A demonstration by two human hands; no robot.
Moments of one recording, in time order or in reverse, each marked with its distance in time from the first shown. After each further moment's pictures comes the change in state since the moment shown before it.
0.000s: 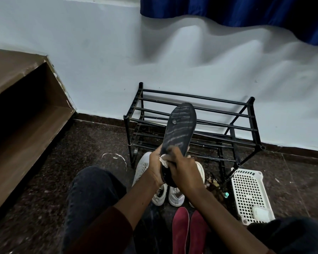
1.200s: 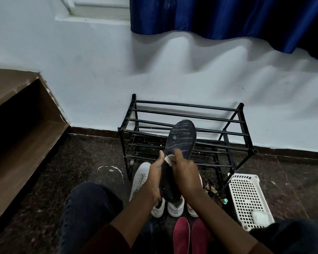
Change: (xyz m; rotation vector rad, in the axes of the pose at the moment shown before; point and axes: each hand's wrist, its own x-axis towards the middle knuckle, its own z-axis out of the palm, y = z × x) left_hand 0.000 -0.010 -0.001 0.078 -0.029 -0.021; right_hand 0.016 0.016 -0.001 -0.213 0.106 0.034
